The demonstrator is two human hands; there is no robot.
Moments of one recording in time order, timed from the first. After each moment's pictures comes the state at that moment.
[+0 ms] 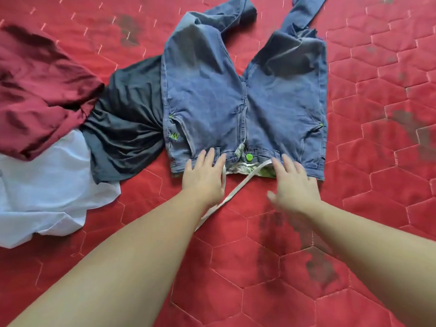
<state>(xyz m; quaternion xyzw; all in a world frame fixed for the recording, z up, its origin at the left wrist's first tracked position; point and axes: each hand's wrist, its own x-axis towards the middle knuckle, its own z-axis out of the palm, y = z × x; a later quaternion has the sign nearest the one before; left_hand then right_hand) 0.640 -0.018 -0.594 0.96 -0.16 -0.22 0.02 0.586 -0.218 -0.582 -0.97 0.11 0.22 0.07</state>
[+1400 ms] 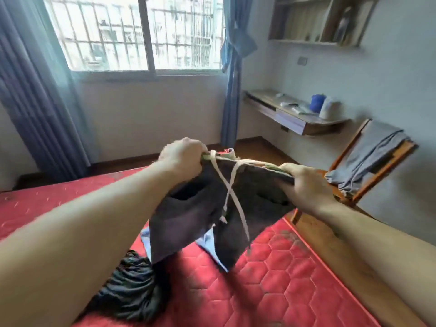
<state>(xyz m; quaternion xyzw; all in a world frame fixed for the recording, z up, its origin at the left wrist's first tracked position) 0.452 -0.220 -0.007 0.88 -0.45 0.09 0.10 0.239 -0.411 -0.041 -0.94 0.23 -0.23 0.10</state>
